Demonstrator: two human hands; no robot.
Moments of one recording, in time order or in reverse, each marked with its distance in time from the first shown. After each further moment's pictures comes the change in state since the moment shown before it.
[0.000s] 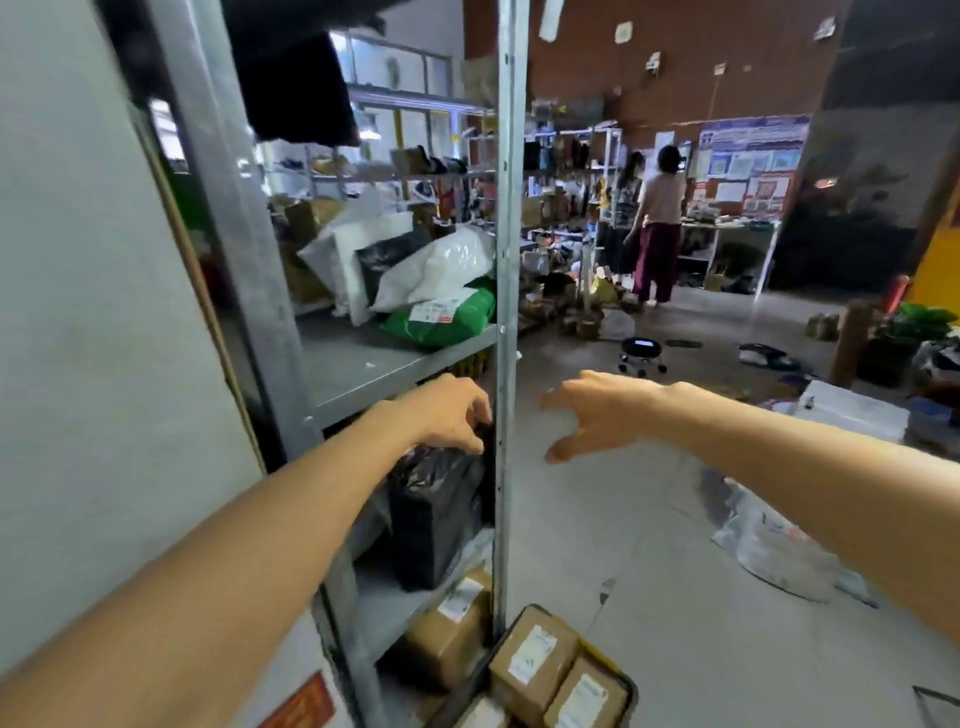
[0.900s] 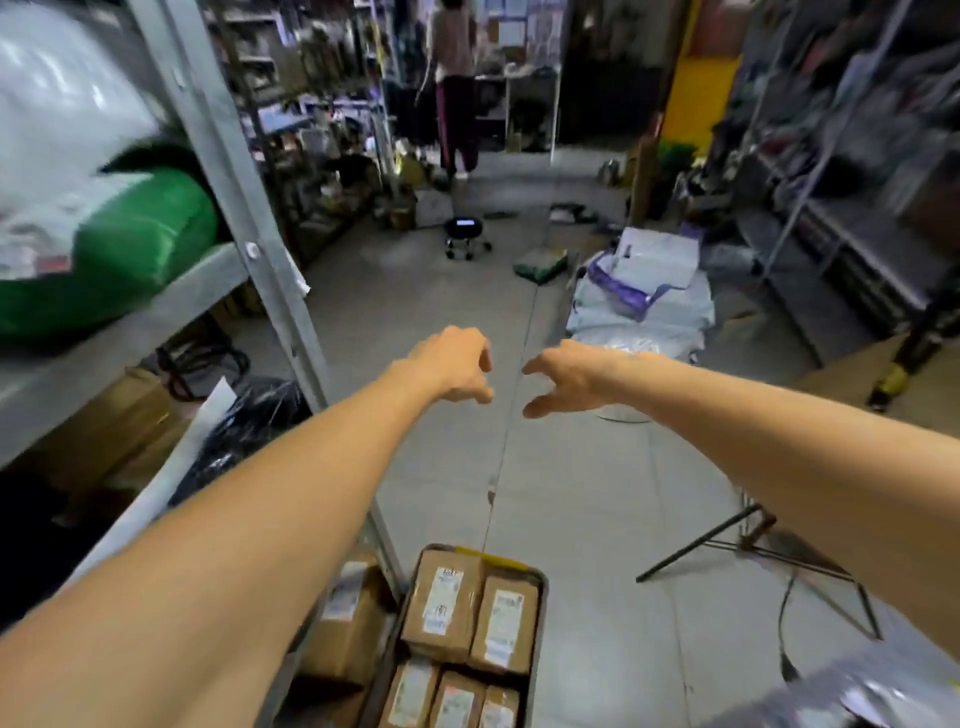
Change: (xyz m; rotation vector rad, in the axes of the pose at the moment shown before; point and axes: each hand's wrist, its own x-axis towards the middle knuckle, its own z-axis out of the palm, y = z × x) left_hand 0.291 0.065 0.139 -0.067 -0.155 0.260; right_hand 0.085 0.179 0.171 0.237 -0.187 0.493
